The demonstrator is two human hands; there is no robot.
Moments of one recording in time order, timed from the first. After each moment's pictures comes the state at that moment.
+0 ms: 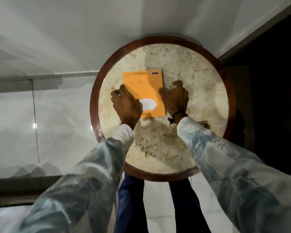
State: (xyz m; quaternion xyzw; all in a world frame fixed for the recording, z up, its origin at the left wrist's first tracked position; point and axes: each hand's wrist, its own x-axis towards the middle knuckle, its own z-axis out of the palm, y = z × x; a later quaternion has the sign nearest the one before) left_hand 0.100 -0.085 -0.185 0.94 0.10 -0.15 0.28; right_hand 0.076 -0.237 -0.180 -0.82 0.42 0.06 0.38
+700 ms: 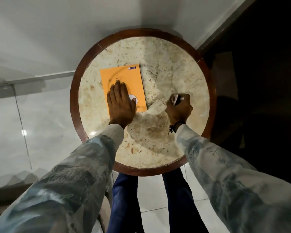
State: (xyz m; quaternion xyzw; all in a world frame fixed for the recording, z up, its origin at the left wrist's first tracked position) left_hand 0.049 -0.112 -0.202 0.96 -0.17 -0.20 0.08; right_hand -0.032 -0.287 -0.179 -0.71 0.57 -0.04 0.41
